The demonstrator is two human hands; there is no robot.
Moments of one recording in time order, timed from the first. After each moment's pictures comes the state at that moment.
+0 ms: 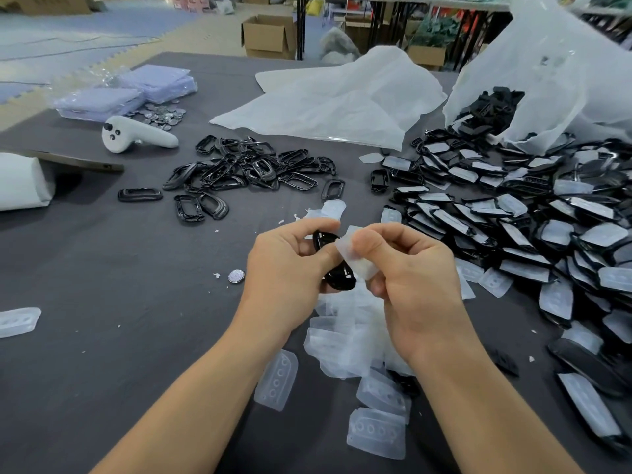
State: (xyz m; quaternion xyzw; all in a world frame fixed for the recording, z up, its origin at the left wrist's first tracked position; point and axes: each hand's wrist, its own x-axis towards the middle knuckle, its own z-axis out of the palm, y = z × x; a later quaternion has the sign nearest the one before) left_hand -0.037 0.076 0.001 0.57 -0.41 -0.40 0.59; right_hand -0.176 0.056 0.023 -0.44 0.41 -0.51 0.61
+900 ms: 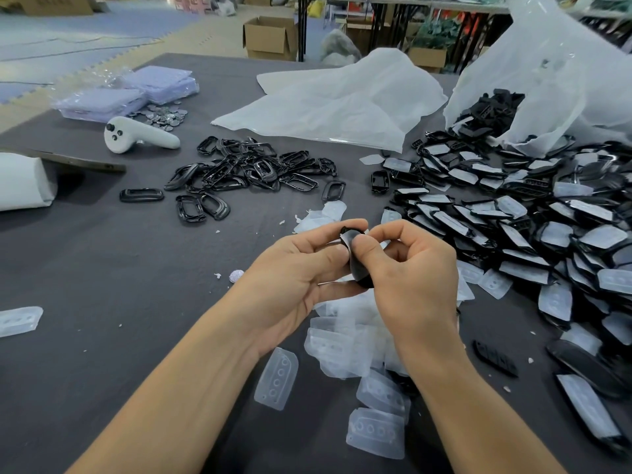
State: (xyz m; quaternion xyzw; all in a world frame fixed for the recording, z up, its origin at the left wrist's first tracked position) left_hand -0.027 0.081 0.011 0.36 -0.35 -0.68 0.53; right_hand -0.171 0.057 0.016 -0.57 0.51 -0.51 0.39
